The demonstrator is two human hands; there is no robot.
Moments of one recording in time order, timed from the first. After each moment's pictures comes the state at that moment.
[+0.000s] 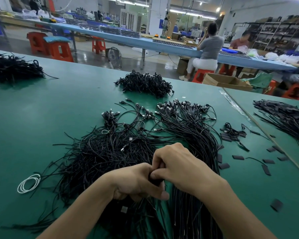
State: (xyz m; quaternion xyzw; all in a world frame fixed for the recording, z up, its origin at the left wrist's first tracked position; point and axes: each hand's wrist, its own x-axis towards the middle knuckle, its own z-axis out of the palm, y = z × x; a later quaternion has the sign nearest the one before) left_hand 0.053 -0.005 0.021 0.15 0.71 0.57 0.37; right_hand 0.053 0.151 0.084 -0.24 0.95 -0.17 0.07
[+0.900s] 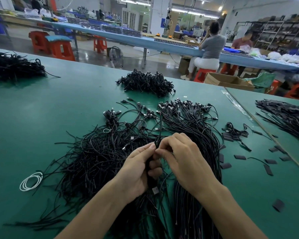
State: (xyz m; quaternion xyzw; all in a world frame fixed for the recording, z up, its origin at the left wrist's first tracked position) left_hand 0.053 0.021 0.016 -0.01 0.35 0.92 0.15; right_hand 0.051 0.160 0.062 -0.27 0.92 -0.25 -0.16
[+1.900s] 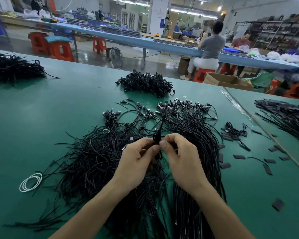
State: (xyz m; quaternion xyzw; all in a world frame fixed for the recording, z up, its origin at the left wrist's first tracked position) left_hand 0.056 0.010 0.017 0.10 0.72 0.68 -0.10; right_hand 0.048 0.152 0.049 -0.16 0.86 -0.47 -0.13
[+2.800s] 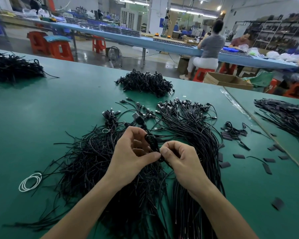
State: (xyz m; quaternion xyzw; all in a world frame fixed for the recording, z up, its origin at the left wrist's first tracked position) left_hand 0.048 -0.007 0.016 0.09 0.71 0.69 -0.13; right_hand 0.047 0.160 0.036 -0.14 0.79 -0.59 -0.02
